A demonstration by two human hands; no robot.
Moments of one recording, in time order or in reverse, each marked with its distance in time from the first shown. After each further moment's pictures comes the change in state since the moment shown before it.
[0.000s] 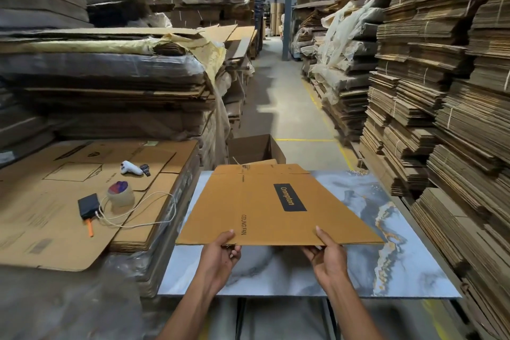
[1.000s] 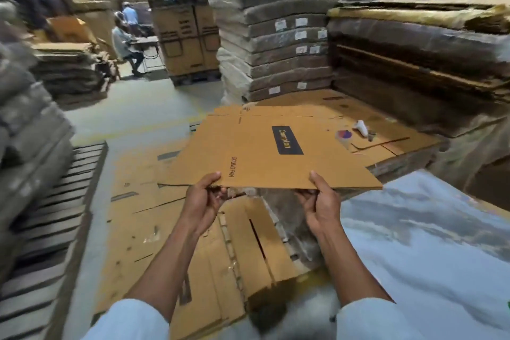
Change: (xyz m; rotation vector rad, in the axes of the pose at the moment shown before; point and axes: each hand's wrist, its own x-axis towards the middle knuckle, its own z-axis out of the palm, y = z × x) left_hand -0.352 -0.009 -0.101 -0.399 0.768 0.913; right_hand -0.195 0.160 0.111 -0.423 -0.869 0.695
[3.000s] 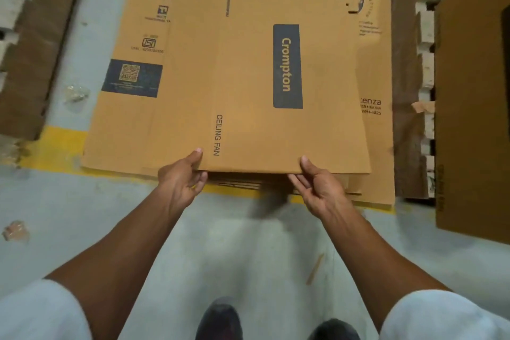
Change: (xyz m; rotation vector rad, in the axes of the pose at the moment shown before) left_hand 0.273 -0.409 -0.903 -0.014 1.099 -0.493; right_hand 0.194 0.934 -0.344 -0.560 0.346 0.894
